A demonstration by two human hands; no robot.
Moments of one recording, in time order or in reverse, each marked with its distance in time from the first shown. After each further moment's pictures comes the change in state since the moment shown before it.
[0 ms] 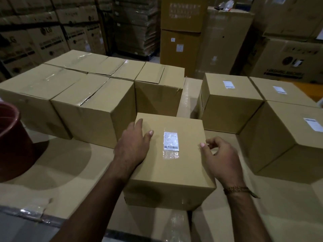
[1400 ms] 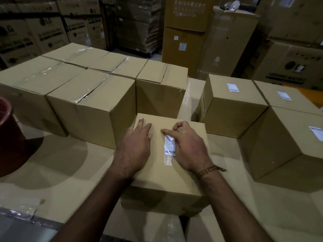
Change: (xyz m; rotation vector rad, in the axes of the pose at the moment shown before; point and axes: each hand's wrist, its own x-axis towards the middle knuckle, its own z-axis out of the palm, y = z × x) left_hand 0.011 -0.005 0.009 0.056 -0.129 0.119; right_hand 0.039 -0.059 0.066 -0.238 -0.256 -0.546
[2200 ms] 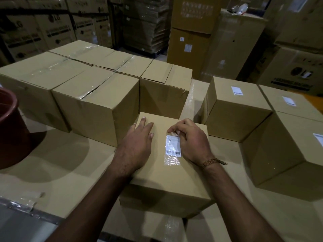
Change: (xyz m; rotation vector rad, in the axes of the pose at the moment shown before) left_hand 0.001 0.000 0.000 0.012 0.006 -0.008; right_hand 0.020 0.016 -0.002 0.222 0.096 0.001
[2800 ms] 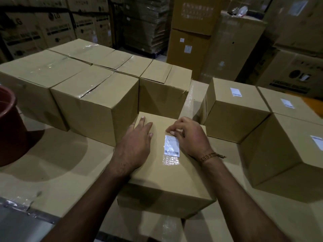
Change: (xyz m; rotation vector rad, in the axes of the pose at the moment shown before) left_hand 0.001 -0.001 0.002 0.010 0.009 0.009; right_hand 0.017 0.009 -0.005 -0.022 -0.076 -0.084
